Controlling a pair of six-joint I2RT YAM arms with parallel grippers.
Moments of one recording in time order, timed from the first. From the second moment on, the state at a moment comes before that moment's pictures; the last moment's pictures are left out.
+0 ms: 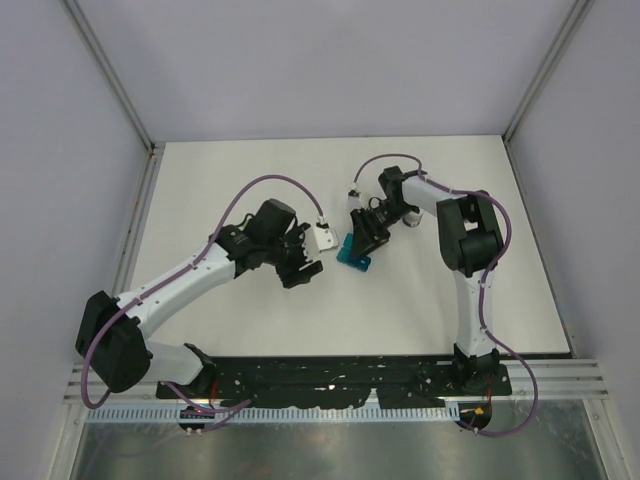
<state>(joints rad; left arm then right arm) -0.71 1.34 1.06 -0.60 0.33 0.53 0.30 2.21 1.59 -0.92 -0.86 -0.28</state>
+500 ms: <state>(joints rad) -0.61 1.30 1.03 -0.58 0.25 0.48 0.29 2.15 1.60 -0.92 -0.73 -0.34</state>
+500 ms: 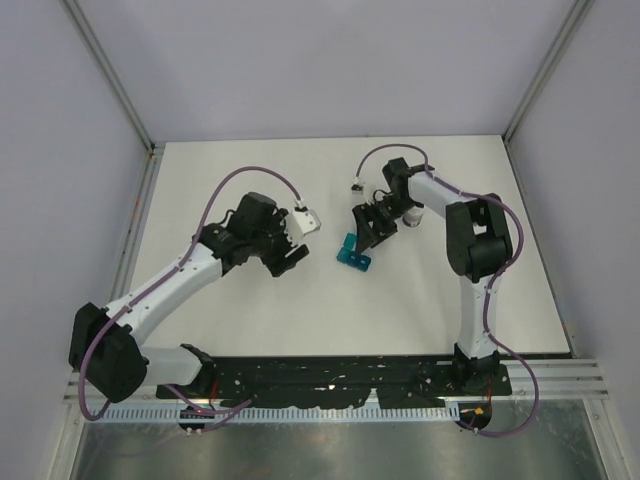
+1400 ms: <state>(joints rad) -0.31 1.50 1.16 -0.55 0.04 0.23 0.38 1.39 1.24 -0.63 -0.26 -0.36</state>
